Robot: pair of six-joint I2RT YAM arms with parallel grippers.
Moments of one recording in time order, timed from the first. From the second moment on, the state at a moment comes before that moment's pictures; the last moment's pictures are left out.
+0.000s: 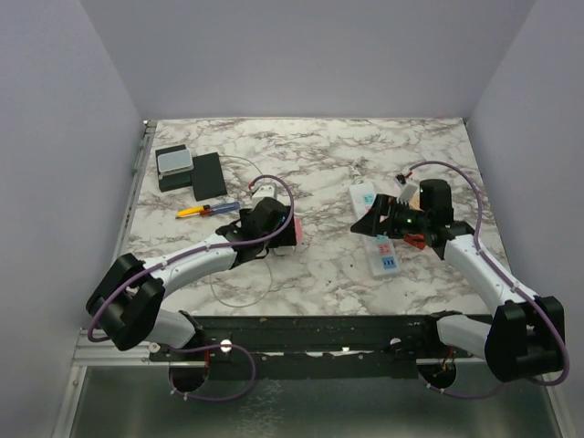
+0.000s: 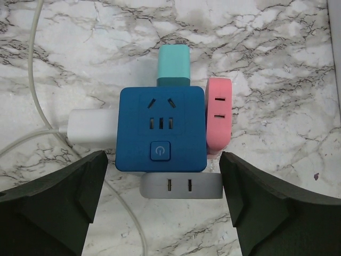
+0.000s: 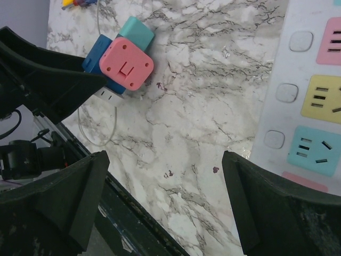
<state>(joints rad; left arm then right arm) -0.76 1.38 0.78 -0.18 -0.32 -0.64 0.16 1.16 0.69 -0.23 -0.66 0.39</state>
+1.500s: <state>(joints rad) -0.68 1.09 0.71 -0.07 0.18 -0.22 0.19 1.18 0.70 -0.15 -0.78 0.49</state>
